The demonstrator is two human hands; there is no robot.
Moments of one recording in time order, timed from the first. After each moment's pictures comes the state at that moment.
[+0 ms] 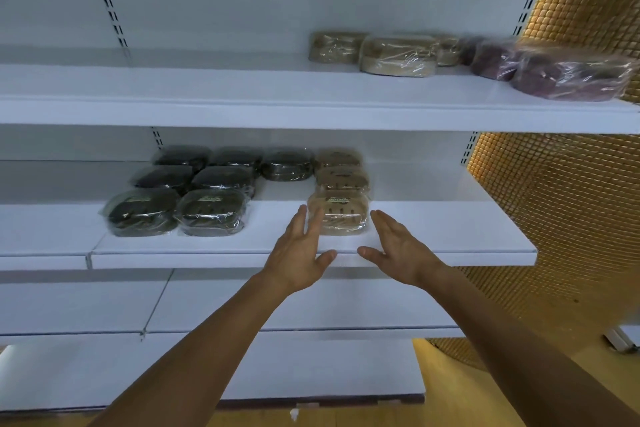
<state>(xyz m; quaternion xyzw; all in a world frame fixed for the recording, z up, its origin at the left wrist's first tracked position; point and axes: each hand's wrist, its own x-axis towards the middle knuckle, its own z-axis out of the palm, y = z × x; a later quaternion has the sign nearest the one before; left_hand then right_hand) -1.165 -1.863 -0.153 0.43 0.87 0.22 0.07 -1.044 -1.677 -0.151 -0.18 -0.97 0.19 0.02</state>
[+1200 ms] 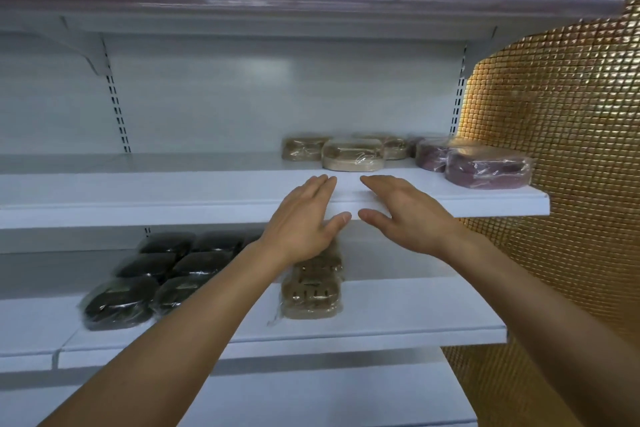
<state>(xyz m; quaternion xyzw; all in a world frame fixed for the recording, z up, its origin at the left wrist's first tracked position) -1.149 -1.805 0.036 0.52 0.81 0.23 -0.15 -1.010 -1.646 0.059 -0.10 -0.96 0.03 0.24</state>
